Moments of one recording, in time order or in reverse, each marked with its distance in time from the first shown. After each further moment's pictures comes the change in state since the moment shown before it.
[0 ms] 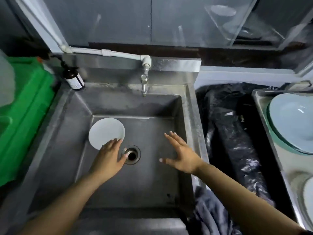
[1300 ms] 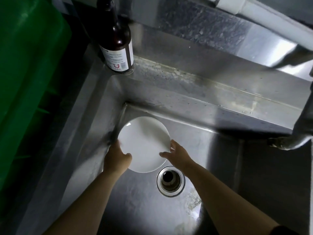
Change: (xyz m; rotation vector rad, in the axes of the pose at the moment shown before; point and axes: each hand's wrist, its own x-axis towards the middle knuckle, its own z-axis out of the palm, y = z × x) left_hand 0.209 -0.242 0.084 -0.519 -0.089 -0.789; right_hand 0.354 -0.010 0.197 0.350 -0.293 0.620
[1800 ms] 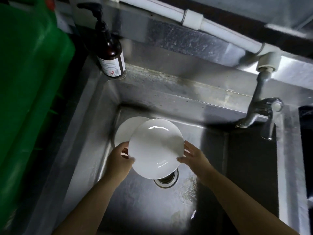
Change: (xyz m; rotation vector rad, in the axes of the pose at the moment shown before) left_hand -0.075 0.012 -0.018 -0.191 -0.017 0.247; right_hand -0.097 0.030 -0.053 0.426 0.045 -0.110
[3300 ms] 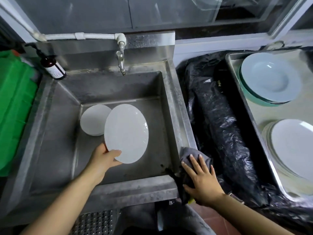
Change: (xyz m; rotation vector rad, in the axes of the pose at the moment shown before) left_hand -0.346 0.042 0.081 -0.330 -0.258 0.130; right_hand -0.370 0.283 -0.135 -1.243 0.313 -0.180
